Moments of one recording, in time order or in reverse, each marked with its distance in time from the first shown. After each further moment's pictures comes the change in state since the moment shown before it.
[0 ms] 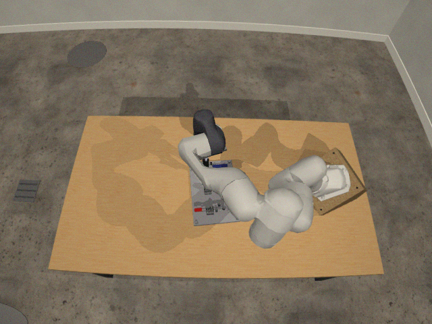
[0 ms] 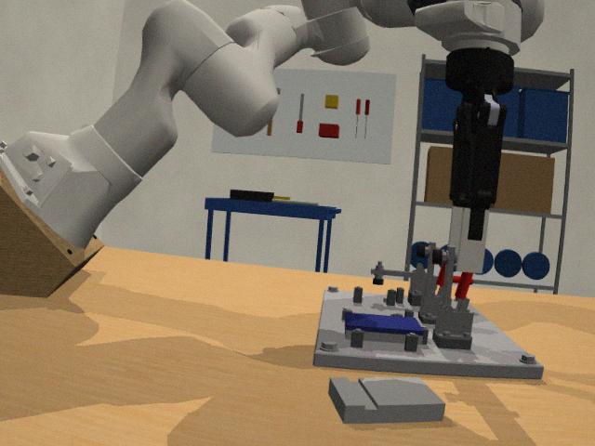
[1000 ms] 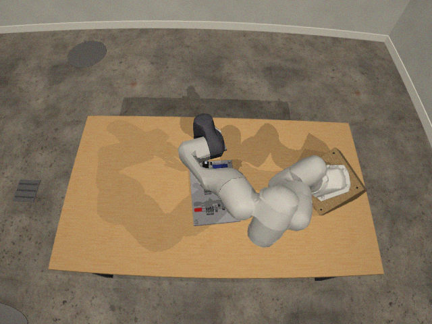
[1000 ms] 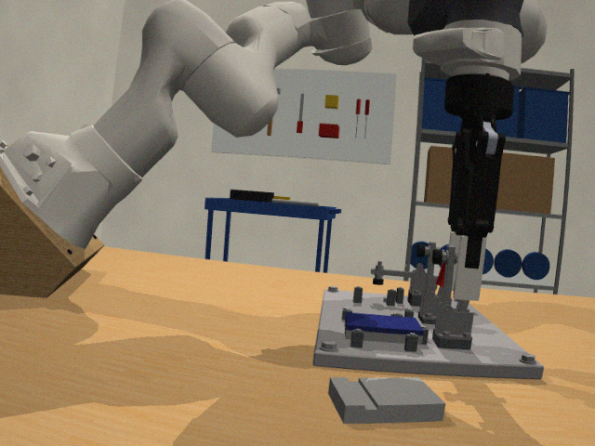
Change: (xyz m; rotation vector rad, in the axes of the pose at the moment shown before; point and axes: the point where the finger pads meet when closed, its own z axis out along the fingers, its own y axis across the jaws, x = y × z) arm 0.000 -0.001 0.029 -0.002 0.001 0.013
